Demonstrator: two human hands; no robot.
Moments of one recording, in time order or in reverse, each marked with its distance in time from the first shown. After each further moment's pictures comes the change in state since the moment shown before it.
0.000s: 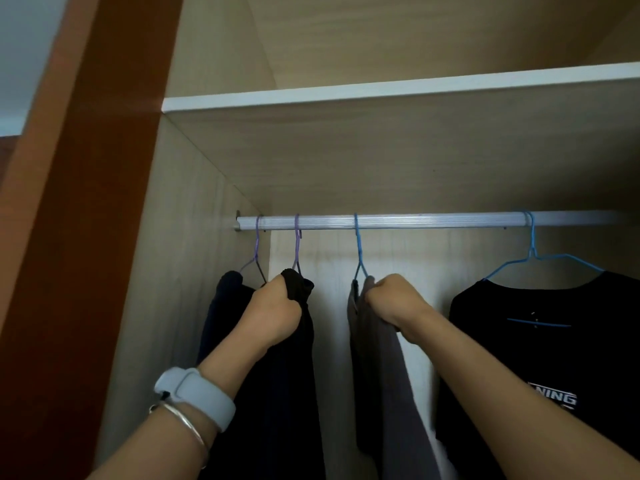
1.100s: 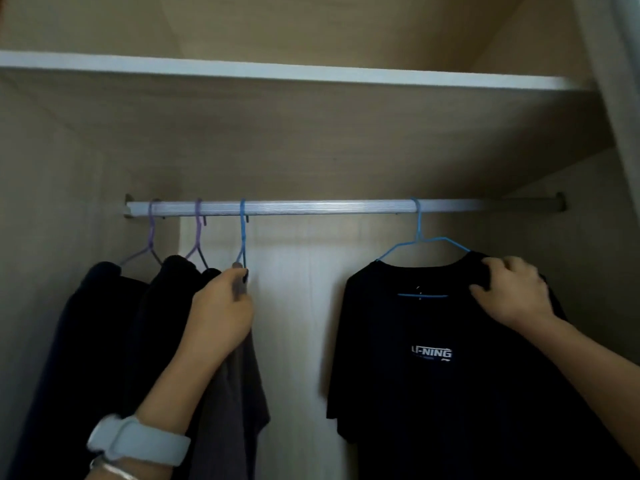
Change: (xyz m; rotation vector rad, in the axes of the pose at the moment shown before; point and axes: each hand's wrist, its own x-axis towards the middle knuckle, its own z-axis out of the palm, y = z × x) left_hand -0.023 0.037 0.073 0.056 0.223 0.156; right_hand -0.040 0.160 -0.216 -0.763 0.477 0.206
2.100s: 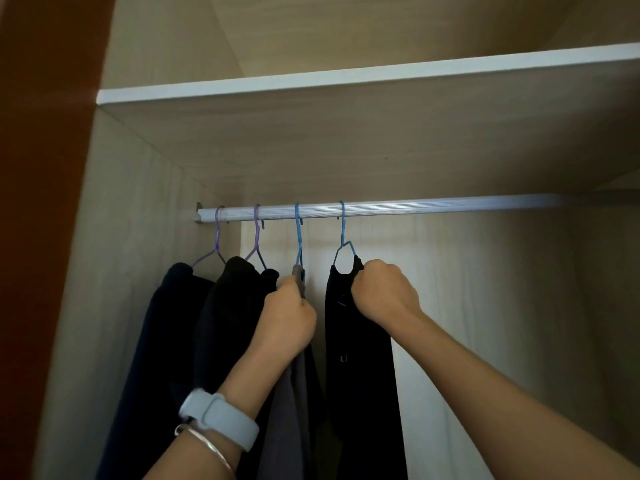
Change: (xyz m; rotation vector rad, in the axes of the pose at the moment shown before) left_hand -0.004 0.004 0.000 0.073 -0.132 -0.105; right_hand -0.077 -0.202 0.008 0.506 -0.305 -0.278
